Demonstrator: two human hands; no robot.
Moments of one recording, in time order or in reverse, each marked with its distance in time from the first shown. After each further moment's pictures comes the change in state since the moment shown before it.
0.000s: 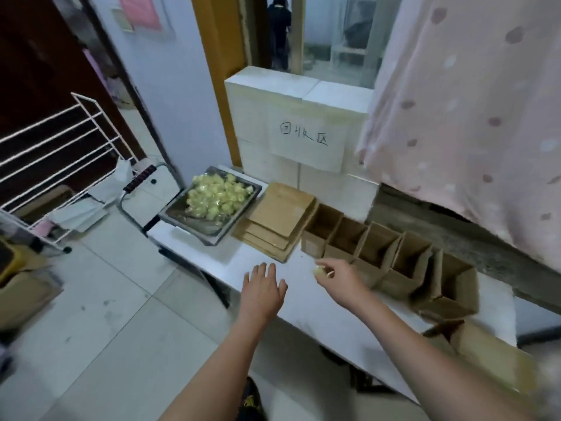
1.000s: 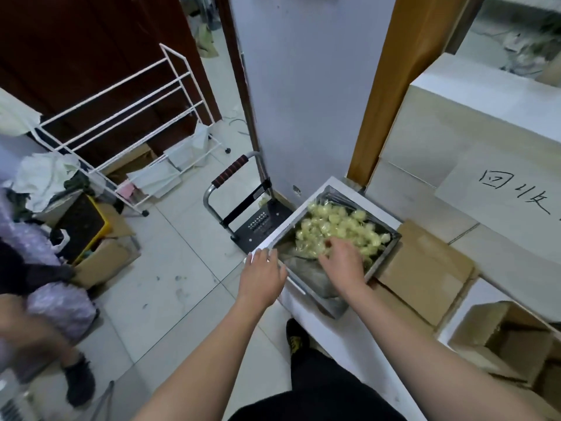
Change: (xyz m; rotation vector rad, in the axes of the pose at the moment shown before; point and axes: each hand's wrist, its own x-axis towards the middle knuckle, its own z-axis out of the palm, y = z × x) left_hand 0.221 -0.349 -0.106 0.039 -0.049 -0.197; right_hand 0.311 -0.265 0.253 -0.309 0.049 -0.264
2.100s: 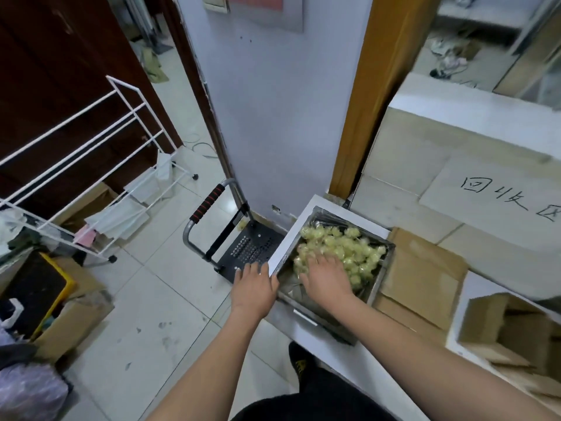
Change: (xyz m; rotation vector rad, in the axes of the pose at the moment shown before) left_hand 0.070 -0.046 -0.022 0.078 -0.058 0.112; right_hand 0.032 -0.060 0.013 -0.460 -0.276 0.007
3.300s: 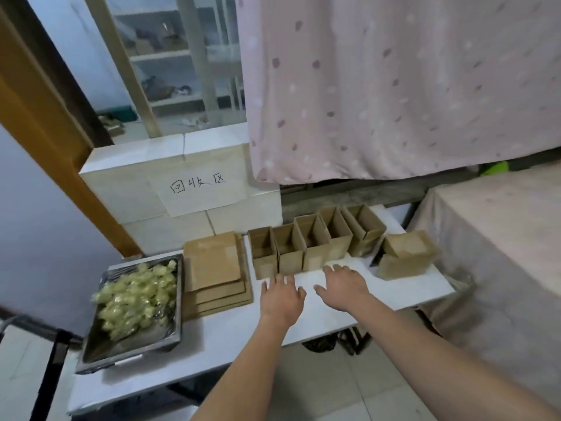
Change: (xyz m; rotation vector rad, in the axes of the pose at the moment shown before) left_hand -0.268 0.399 0.064 0.180 -0.053 0.847; right_hand -0.456 0.261 0.074 0.263 0.113 0.850
